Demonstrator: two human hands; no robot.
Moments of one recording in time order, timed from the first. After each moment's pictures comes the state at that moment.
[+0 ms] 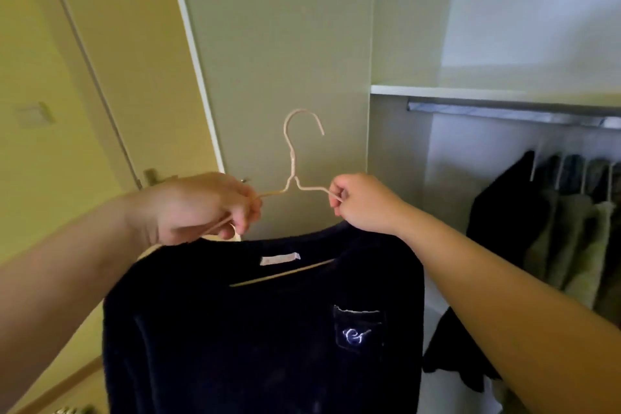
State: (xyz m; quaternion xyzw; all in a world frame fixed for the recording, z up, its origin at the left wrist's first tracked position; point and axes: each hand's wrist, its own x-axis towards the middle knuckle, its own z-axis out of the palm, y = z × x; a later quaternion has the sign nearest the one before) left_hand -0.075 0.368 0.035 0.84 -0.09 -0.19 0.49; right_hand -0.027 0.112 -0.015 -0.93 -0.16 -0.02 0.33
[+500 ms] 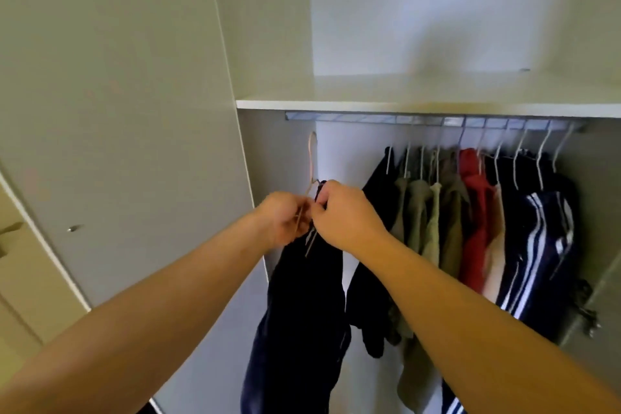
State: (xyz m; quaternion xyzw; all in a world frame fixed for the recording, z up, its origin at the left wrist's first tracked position) left_hand 0.030 0.075 -0.052 0.65 -0.01 -0.27 0.71; right_hand -0.079 -0.029 -0.023 -0.94 0.06 -0.17 0.29
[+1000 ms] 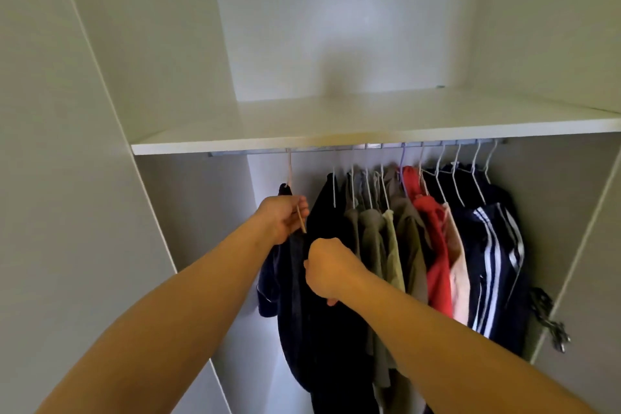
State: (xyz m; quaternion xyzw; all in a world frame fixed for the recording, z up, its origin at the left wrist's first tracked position) left_hand 0.150 -0.081 -0.049 0.64 -0.06 -0.28 0.71; right_hand -0.003 -0.107 -0.061 -0.94 0.24 0.00 0.24
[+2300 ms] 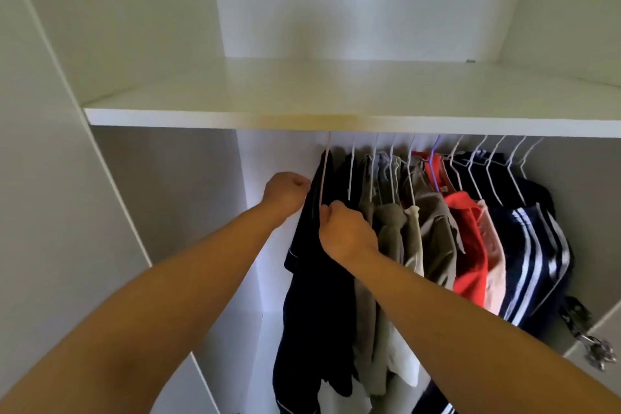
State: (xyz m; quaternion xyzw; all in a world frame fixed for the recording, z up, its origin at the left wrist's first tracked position) left_hand 0.285 -0.122 -0.101 0.82 -0.30 -0.12 0.48; right_hand 0.132 -0.166 -0.105 -0.90 0.33 -0.18 0.23
